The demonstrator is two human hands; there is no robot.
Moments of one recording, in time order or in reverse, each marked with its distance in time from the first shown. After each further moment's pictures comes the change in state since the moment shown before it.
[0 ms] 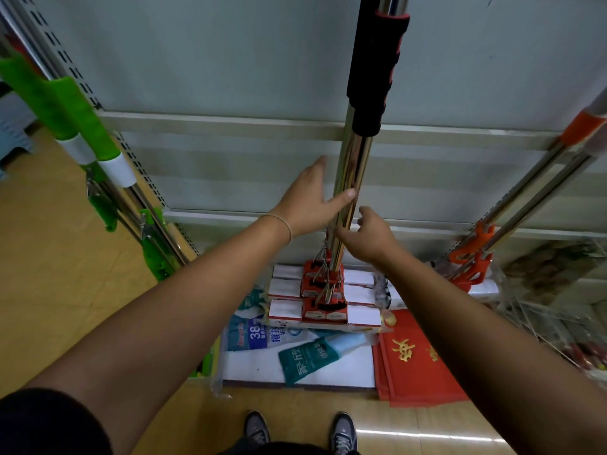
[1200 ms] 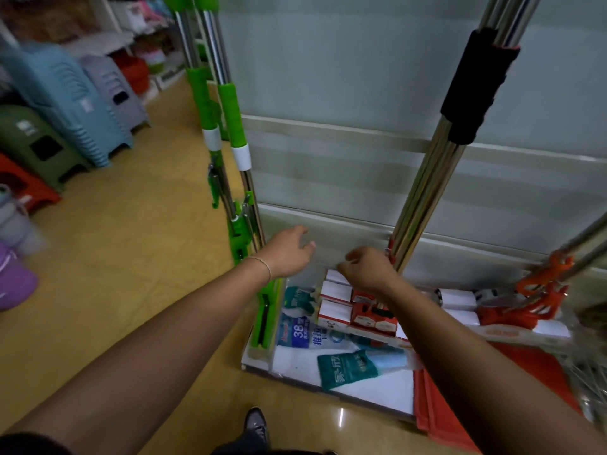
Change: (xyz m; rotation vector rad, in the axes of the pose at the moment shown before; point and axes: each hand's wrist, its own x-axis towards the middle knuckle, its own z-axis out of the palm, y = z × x) left_hand -0.150 -0.107 -0.056 0.131 -0.042 -0.370; right_hand -0.092 -0.063 0.091 -0.073 -0.271 -0.118
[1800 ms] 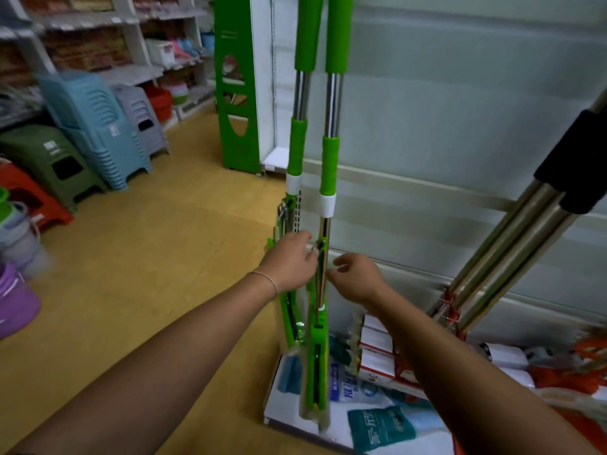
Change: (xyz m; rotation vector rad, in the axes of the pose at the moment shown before) left_hand 0.017 -0.125 -0.117 0.023 0.230 0.130; right_hand 0.042 -0.176 0.089 -0.072 0.147 -0.116
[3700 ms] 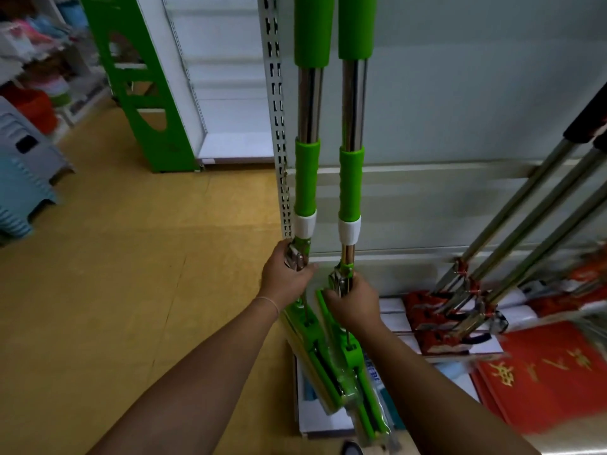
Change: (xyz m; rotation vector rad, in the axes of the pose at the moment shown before) left_hand 0.127 -0.111 0.040 -0.648 -0.033 -0.075; right_hand 0.083 -0.010 0.109 0.272 0.324 0.387
